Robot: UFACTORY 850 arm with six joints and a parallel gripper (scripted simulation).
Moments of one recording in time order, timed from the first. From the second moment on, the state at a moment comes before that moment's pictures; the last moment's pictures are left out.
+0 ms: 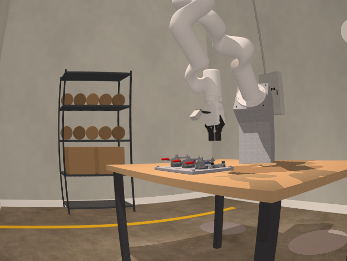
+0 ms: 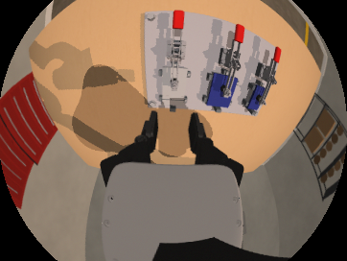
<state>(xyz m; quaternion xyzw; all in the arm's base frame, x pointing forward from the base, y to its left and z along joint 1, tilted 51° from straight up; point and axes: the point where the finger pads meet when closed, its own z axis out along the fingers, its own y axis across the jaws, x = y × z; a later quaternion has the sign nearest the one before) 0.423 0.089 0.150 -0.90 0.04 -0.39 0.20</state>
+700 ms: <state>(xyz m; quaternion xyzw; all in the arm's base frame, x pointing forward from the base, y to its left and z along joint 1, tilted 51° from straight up) 0.458 0.078 0.180 -0.90 0.04 -0.39 0.19</state>
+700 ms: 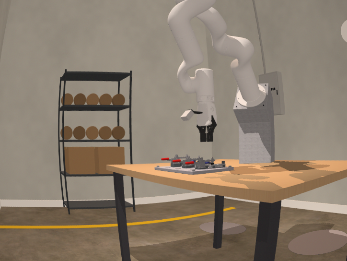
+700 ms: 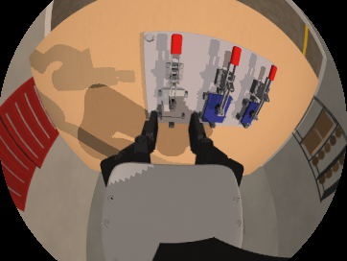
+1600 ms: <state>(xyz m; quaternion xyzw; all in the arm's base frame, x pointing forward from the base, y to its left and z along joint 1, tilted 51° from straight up) 0.523 0.058 0.242 -0.90 0.04 -0.39 0.20</state>
